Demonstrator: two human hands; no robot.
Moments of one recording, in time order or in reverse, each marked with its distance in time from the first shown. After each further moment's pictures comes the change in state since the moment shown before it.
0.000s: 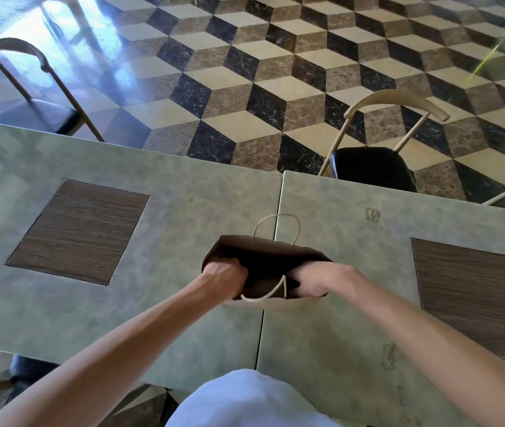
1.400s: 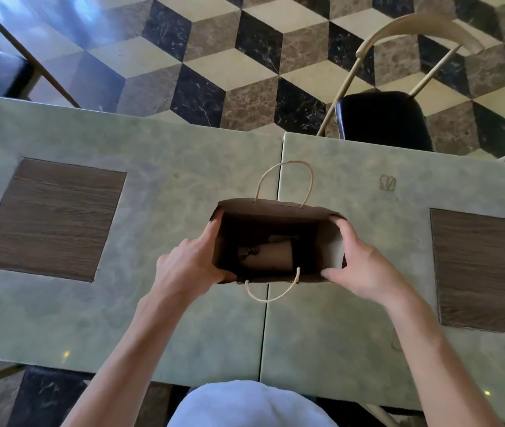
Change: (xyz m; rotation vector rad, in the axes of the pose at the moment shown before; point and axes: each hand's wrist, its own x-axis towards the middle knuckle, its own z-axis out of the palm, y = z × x) left_hand -0.004 -0.053 -0.019 -0.660 0.214 -0.300; right_hand -0.028 0.032 -0.015 0.642 0.400 0.262
